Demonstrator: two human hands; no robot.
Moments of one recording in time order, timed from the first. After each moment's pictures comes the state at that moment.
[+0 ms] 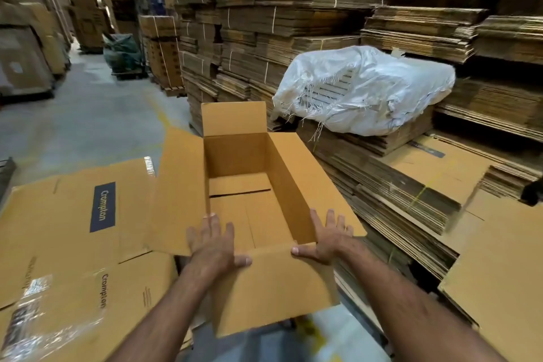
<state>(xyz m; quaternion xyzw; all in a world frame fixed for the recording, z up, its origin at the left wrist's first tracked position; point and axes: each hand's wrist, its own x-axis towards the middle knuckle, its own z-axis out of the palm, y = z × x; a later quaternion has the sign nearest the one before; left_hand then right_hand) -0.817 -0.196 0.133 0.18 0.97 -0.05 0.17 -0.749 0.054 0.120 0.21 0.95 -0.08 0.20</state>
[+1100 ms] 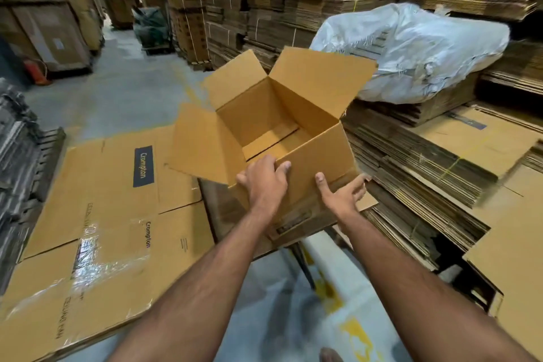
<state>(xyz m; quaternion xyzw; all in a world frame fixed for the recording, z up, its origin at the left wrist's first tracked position) -0.788 -0.157 0.159 0.11 0.92 0.35 -0.16 -0.739 -0.006 0.111 0.38 0.75 -0.53 -0.13</state>
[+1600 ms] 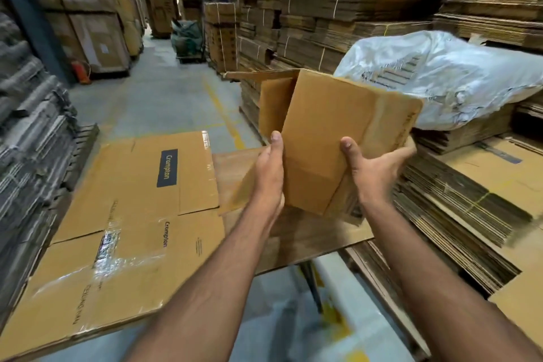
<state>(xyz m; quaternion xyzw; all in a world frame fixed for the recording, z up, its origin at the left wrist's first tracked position) -0.797 -0.171 0.209 0.04 0.53 0.85 0.02 -0.745 -0.021 0.216 0.21 0.69 -0.52 -0.45</state>
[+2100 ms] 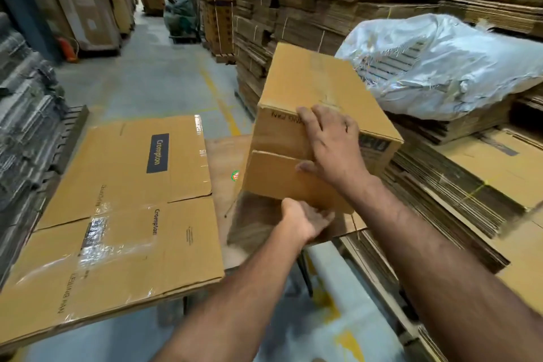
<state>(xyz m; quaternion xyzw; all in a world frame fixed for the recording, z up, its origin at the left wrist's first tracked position) -0.774 -0.113 0.131 -0.21 0.25 0.87 0.36 -0.769 -0.044 0.239 -0.05 0.96 0.06 -0.27</state>
